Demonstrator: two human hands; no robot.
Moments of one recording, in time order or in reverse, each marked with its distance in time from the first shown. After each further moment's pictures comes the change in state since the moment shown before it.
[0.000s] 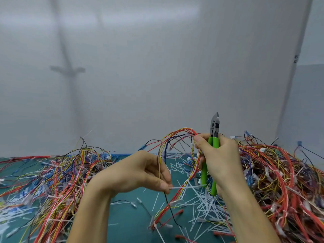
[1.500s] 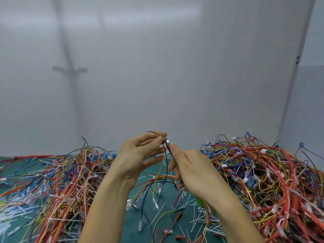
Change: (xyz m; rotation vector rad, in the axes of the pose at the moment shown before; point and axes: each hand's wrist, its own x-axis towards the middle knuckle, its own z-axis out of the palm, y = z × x) left_hand 0.021 0.005 0.011 -0.702 0.540 0.141; right_hand -0.027 -0.012 0.021 -0.428 -0.472 -0.036
